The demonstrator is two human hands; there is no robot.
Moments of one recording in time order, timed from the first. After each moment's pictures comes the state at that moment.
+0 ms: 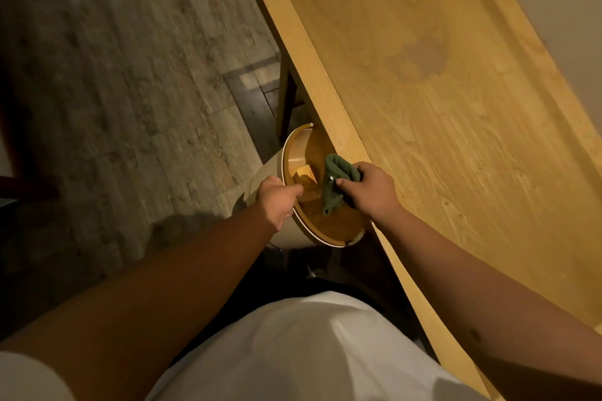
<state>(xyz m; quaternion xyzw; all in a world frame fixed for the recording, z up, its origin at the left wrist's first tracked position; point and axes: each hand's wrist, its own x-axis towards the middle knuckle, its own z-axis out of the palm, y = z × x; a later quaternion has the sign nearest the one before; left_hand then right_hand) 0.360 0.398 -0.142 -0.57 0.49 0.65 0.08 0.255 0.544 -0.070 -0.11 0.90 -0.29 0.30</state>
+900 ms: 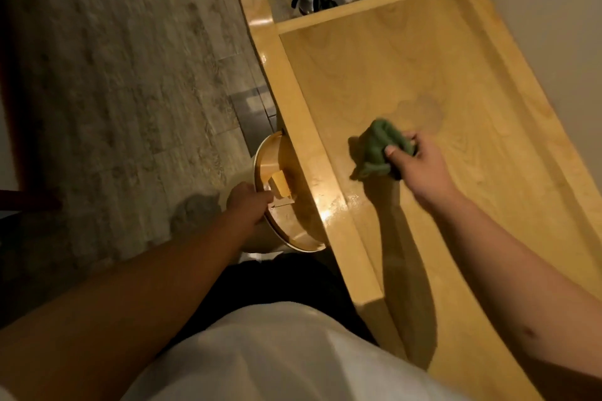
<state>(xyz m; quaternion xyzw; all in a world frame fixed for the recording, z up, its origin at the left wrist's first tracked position) 0.281 0.330 -0.135 -0.62 0.53 0.57 0.09 0.067 0.537 -0.038 -0.07 0.84 -0.47 0.28</state>
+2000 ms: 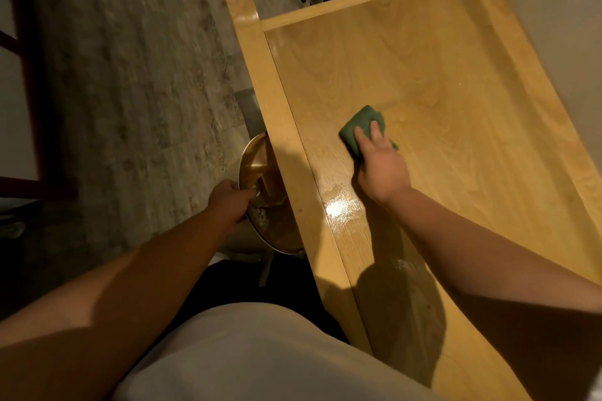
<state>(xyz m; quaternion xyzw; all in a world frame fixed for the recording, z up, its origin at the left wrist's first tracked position) 0.263 0.342 -0.127 -0.65 0.51 0.56 0.05 0.036 0.528 -0.096 -0.37 0.90 -0.08 0.22</state>
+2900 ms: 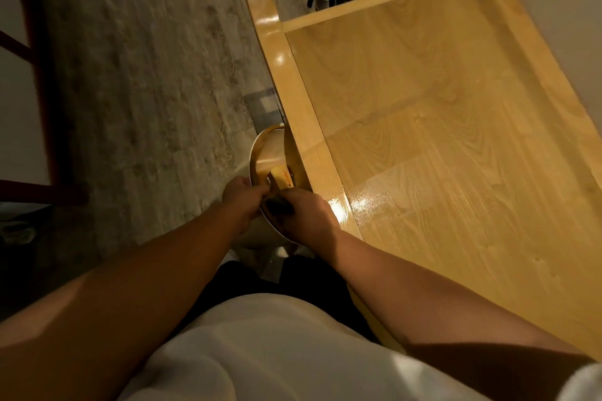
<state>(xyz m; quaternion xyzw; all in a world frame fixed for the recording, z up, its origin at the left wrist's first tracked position) 0.277 0.327 -0.112 -0.63 0.51 0.58 0.04 0.204 0.461 -0.107 -0.39 0.82 -0.23 0.35</state>
